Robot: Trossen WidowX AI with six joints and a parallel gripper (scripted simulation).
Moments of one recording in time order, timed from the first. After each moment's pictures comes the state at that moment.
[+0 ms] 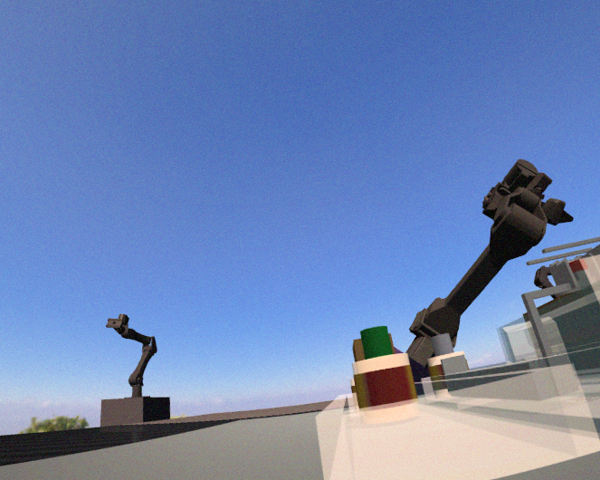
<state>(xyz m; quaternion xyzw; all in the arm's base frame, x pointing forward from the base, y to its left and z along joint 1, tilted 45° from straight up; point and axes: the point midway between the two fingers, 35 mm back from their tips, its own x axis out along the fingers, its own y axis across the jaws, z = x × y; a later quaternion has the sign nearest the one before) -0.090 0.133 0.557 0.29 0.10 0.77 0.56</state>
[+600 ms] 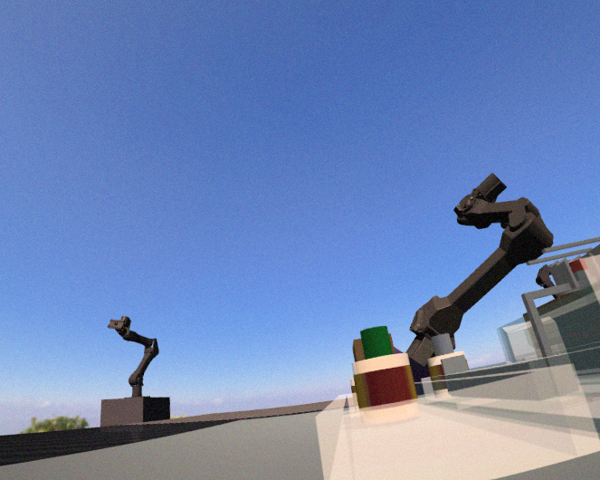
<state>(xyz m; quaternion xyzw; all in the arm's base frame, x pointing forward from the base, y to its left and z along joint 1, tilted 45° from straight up) -0.246 0.022 0.544 0.18 -0.09 0.92 0.32</state>
